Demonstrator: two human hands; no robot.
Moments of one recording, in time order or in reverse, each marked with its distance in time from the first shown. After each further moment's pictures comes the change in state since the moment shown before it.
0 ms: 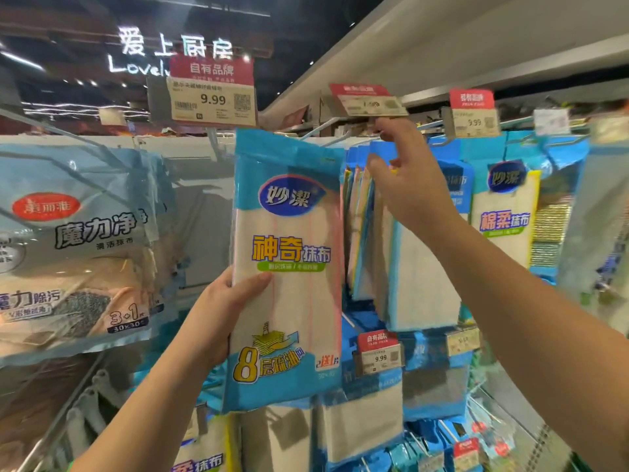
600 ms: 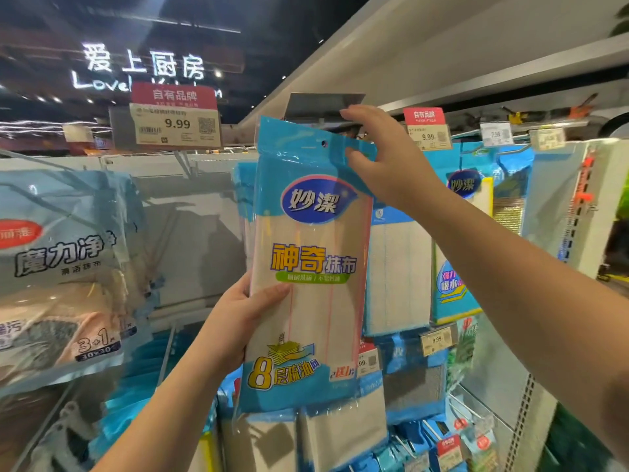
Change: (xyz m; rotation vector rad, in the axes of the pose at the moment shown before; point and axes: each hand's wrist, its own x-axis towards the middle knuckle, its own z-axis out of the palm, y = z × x) left_hand 0.005 0.003 0.046 -0.021 -0.184 0.023; right_hand 0.025 -0.018 -0.046 -0.267 -0.163 -0.005
